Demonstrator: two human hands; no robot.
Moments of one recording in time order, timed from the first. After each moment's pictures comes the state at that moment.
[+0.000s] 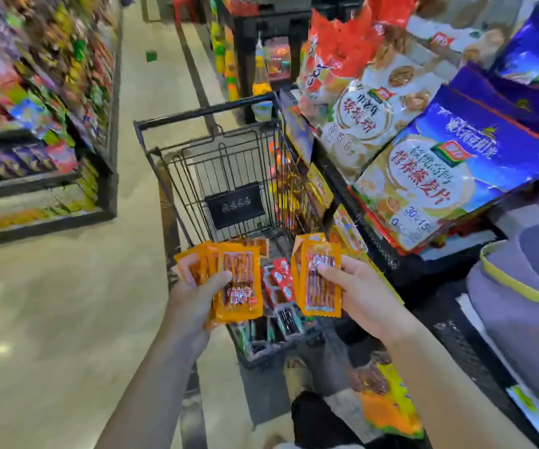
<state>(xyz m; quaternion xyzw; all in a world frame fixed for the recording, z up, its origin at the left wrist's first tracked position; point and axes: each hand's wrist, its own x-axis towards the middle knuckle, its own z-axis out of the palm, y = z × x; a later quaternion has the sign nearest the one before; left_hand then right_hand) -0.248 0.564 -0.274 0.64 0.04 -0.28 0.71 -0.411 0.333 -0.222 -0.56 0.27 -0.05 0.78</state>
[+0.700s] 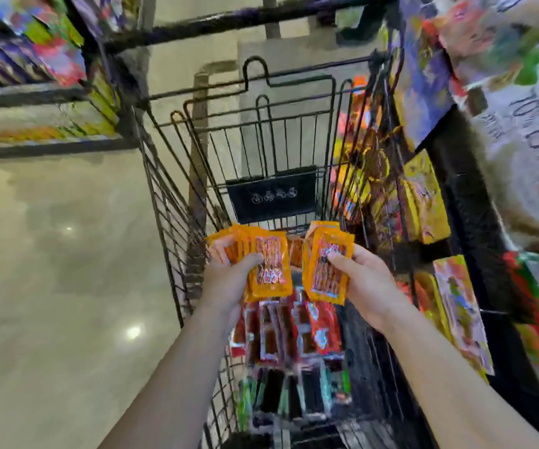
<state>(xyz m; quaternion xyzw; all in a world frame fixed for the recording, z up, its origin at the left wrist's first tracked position) -0.018 0.403 -0.416 0.62 0.26 -0.26 0.69 -0.096 0.197 -0.428 -0.50 0.36 0.08 0.79</state>
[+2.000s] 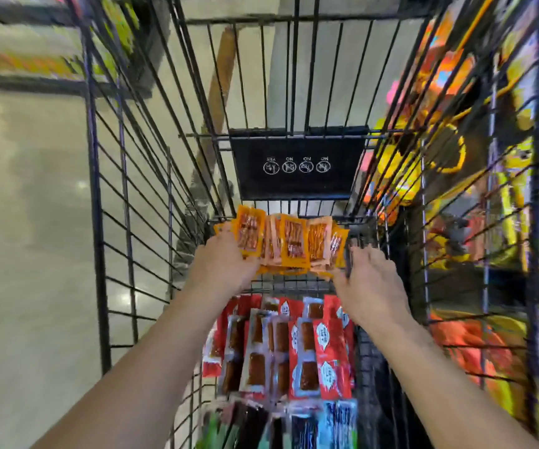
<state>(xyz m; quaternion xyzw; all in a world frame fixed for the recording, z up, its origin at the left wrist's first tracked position) 0.034 0.399 -0.554 0.94 0.07 -0.31 0.15 -0.049 0.195 -0.577 -0.93 0.22 0.23 0.17</state>
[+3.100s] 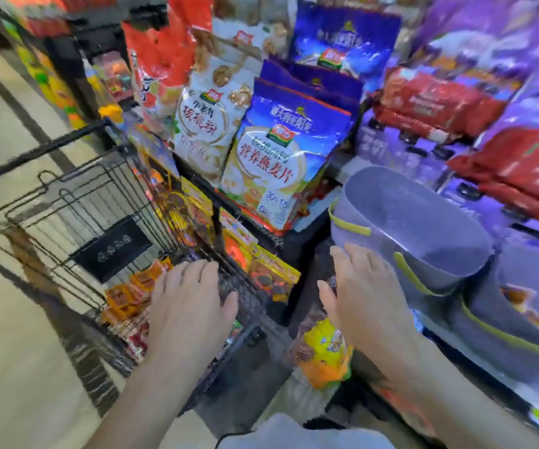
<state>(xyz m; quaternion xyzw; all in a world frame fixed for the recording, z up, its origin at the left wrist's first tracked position) -0.363 0.433 -0.154 0.86 -0.51 -0.02 0.01 -0.562 0.316 -0.145 -0.87 0.49 -0.03 0.00</state>
